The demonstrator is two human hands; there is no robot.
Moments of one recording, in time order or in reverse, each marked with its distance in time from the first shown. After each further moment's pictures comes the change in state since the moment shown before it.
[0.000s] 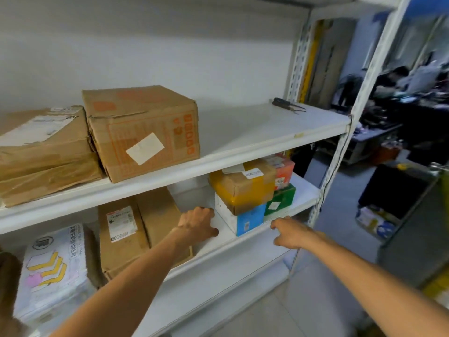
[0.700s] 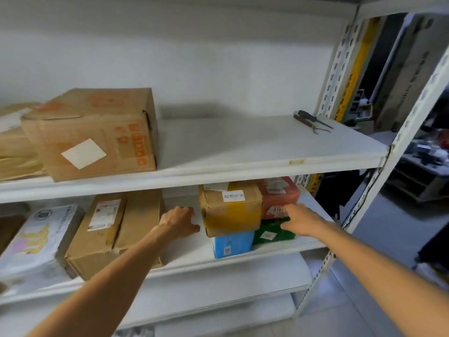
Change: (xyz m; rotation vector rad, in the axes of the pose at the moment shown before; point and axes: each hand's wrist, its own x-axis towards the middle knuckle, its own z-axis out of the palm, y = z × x) left_hand 0.074 0.066 -0.005 -0.015 0.014 -0.391; right_hand 0.118 0.131 -0.104 -0.001 0.088 -0.252
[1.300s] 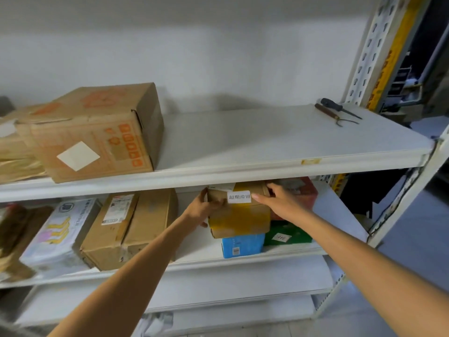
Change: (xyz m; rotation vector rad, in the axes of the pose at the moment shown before) left_hand 0.022 0.045 -0.007 -1.104 -0.048 -0.212; right_hand 0.044 -0.043 -0.009 0.695 -0.012 -0.156
